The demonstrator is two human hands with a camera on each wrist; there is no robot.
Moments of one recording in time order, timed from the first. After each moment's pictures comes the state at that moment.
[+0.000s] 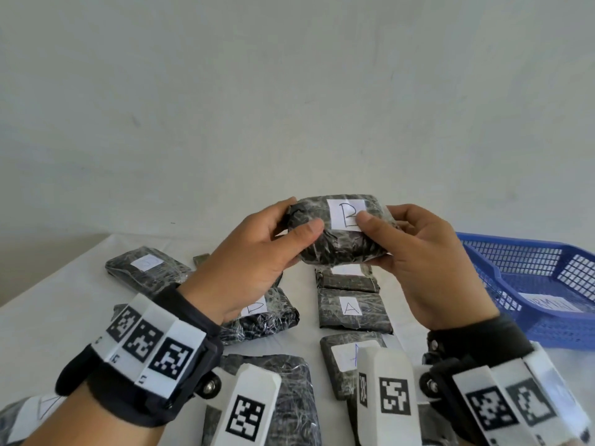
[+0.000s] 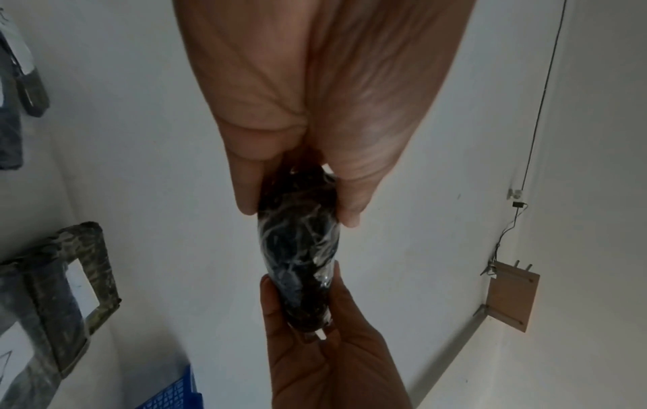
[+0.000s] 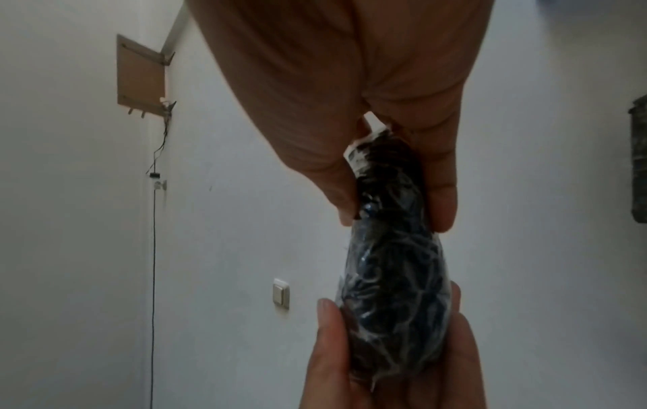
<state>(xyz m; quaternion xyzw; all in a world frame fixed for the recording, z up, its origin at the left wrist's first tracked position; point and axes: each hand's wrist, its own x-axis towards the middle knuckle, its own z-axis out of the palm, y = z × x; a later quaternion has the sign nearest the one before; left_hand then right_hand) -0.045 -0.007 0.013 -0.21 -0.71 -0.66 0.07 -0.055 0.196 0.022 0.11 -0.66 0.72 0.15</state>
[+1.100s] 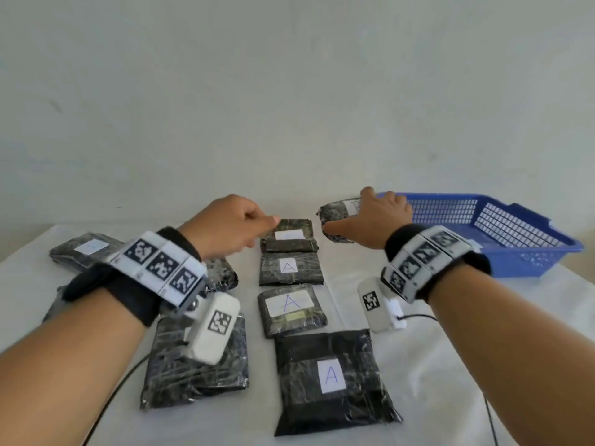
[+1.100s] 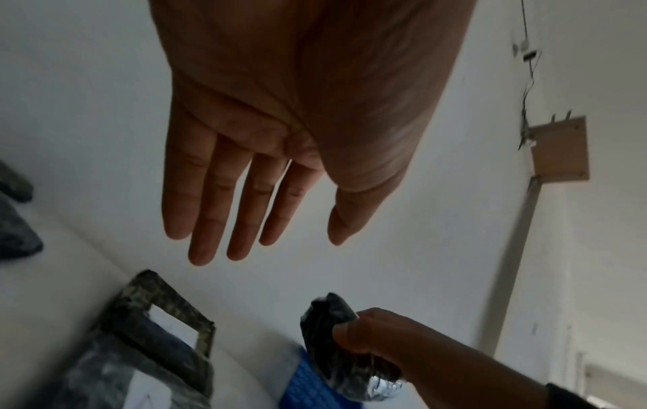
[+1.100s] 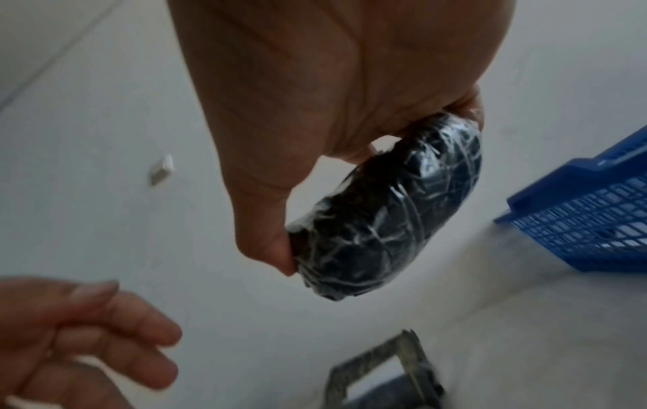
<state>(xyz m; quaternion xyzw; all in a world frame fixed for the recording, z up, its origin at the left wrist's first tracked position) -0.064 0.047 0.023 -0.12 -0.93 -0.35 0.00 -0.085 0.291 0.019 -0.10 -0.98 0.13 0.06</state>
